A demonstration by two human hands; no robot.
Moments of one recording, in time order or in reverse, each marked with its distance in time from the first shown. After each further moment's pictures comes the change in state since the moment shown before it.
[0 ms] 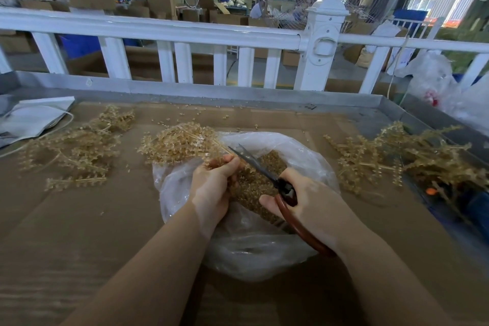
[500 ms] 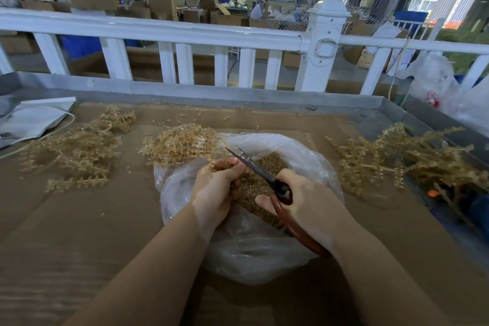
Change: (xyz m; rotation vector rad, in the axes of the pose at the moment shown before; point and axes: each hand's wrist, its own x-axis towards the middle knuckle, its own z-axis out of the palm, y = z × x) left_hand 0.004 -0.002 -0.005 0.063 -0.065 -0.023; right_hand 0.006 -0.007 0.004 -0.021 0.020 -0.001
